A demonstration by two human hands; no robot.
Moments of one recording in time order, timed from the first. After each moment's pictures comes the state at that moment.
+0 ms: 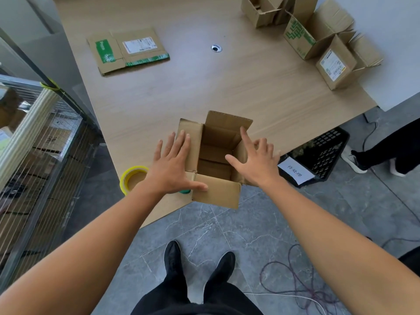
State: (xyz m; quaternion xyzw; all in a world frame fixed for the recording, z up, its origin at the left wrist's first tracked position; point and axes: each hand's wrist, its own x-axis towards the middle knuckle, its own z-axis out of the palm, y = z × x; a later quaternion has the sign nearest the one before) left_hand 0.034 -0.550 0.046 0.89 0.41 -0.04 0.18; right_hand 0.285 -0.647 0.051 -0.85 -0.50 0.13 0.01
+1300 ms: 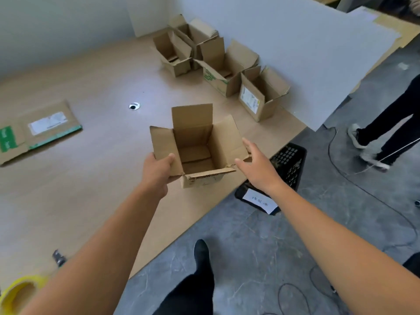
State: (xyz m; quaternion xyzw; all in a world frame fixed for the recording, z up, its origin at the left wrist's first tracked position) left_hand 0.390 -0.496 0.079 0.40 0.56 0.29 0.66; right_hand 0.599 -0.669 0.110 -0.80 -0.39 0.28 0.35
